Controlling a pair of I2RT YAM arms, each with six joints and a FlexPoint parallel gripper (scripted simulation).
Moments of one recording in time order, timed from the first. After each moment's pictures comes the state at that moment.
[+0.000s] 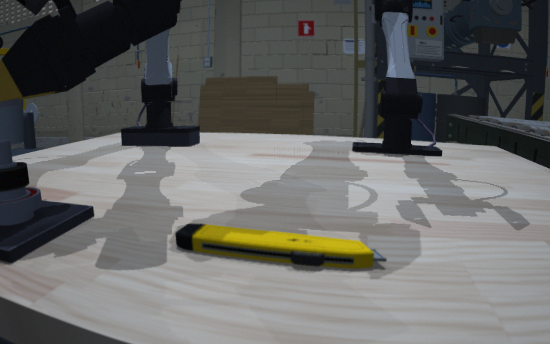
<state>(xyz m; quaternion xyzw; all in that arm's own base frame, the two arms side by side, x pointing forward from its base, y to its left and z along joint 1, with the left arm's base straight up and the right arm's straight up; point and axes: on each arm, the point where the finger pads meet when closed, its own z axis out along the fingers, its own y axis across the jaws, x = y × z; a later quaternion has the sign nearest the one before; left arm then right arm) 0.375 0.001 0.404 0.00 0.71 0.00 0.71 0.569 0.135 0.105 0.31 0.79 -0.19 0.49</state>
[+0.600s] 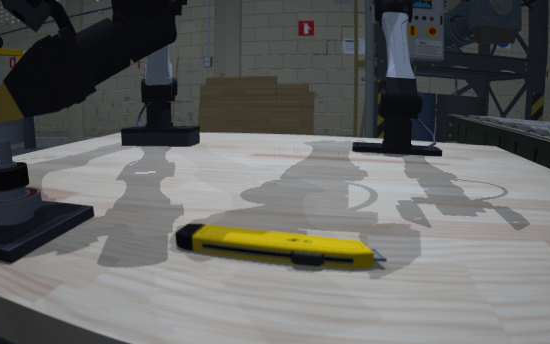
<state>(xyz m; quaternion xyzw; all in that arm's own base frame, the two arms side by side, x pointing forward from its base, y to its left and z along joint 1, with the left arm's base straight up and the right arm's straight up) 0.375 0.001 0.404 0.00 0.71 0.00 0.71 0.569 0.134 0.087 0.31 0.79 -0.19 0.49</state>
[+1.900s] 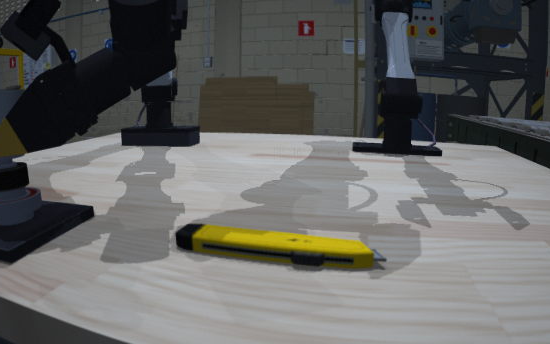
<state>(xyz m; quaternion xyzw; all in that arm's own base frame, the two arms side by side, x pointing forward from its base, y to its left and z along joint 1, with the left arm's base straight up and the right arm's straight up) 0.375 0.001 0.404 0.00 0.71 0.00 0.71 0.569 0.135 0.057 0.31 0.79 -0.19 0.49</state>
